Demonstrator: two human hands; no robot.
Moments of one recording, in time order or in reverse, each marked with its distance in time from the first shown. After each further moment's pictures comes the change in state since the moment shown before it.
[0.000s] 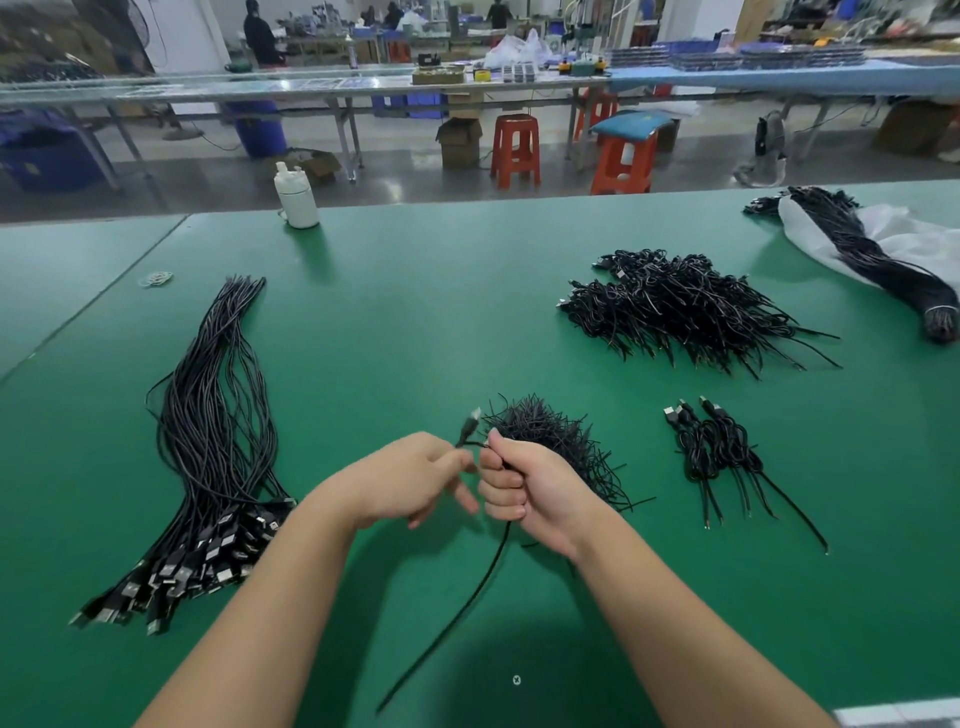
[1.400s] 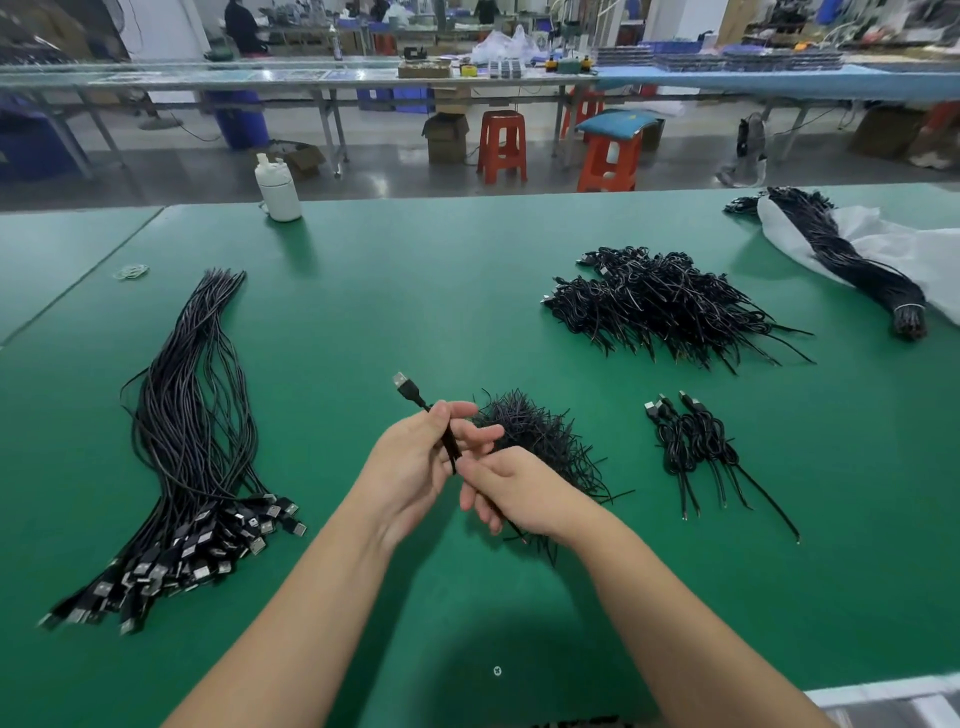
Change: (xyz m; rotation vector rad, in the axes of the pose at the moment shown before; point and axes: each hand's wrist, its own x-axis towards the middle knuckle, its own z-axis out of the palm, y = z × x) left_hand 0.025 0.006 0.042 -1.252 0.297 0.239; right_hand -0.019 -0.010 0.002 -0.990 0.112 -0.038
